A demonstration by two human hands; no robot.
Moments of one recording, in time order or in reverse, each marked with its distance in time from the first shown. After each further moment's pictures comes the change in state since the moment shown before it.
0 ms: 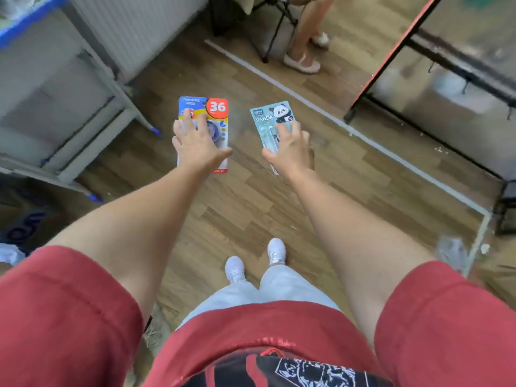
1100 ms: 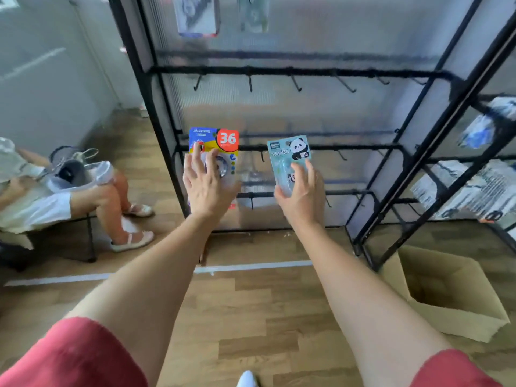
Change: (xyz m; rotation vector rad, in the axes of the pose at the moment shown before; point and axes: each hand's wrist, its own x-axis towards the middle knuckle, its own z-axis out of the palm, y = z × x) left_hand -0.015 0.669 0.083 -0.367 0.197 0.879; right_hand 0.067 0.510 -0.325 0.065 1.057 0.404
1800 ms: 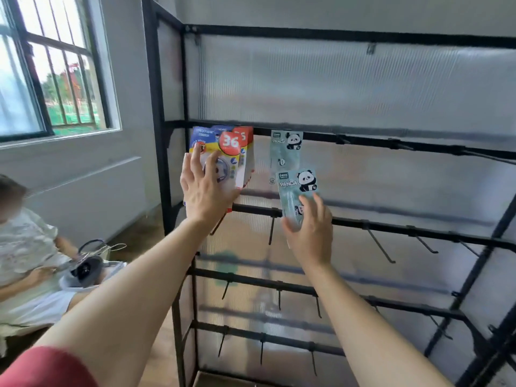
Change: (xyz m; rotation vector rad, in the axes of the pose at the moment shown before) left_hand 0.289 0.076 -0.056 0.026 0.445 0.130; right_hand 0.296 -0.043 0.041 0.215 0.233 -0.324
